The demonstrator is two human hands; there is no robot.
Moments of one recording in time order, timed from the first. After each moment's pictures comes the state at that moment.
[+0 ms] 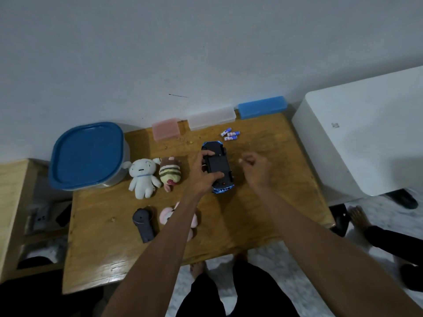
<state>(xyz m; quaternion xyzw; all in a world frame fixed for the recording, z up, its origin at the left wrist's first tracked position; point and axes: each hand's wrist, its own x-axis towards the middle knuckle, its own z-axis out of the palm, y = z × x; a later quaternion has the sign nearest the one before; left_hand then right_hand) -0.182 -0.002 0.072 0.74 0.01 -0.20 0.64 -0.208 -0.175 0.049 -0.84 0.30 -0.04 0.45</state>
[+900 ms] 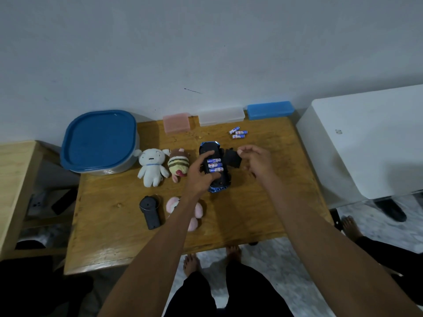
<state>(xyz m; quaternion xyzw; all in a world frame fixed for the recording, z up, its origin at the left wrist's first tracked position) -0.201 0.040 0.063 0.74 0.01 -0.17 0.65 -0.200 -0.153 0.087 -0.70 0.31 0.04 0.64</state>
